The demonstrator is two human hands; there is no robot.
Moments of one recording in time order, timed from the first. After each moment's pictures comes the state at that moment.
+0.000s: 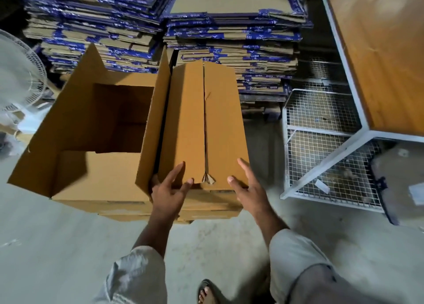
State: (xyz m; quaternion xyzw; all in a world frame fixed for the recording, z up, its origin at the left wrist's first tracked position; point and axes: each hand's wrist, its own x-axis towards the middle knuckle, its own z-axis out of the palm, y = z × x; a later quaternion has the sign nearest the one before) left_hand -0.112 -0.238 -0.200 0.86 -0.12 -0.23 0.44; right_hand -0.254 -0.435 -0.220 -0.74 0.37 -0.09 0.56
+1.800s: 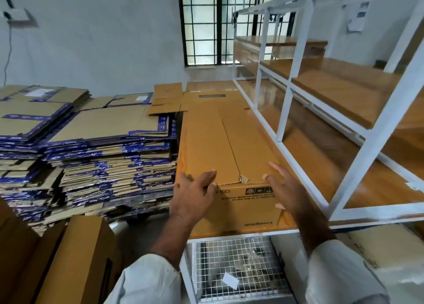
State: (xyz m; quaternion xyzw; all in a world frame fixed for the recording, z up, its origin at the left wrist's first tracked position) left_hand -0.412 -0.818 0.046 0.86 -0.44 -0.09 0.25; right_hand -0.613 -0.976 0.031 -0.70 0.46 -0.29 0.46
